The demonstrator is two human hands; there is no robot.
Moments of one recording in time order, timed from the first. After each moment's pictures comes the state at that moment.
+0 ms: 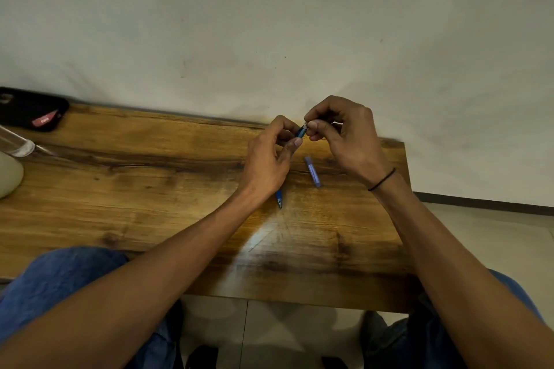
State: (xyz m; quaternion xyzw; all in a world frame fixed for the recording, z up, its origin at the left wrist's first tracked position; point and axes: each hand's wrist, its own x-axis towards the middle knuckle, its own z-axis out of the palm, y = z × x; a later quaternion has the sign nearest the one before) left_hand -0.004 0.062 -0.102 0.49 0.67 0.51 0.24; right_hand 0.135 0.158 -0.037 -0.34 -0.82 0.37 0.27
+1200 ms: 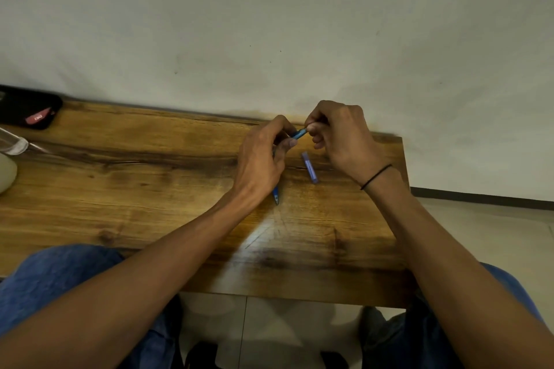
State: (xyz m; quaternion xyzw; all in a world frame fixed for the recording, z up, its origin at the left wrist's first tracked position) left_hand 0.001 0.054 -0.091 0.53 0.70 0.44 0.17; right_hand 0.135 0.161 -0.049 -0.40 -0.87 0.25 0.17
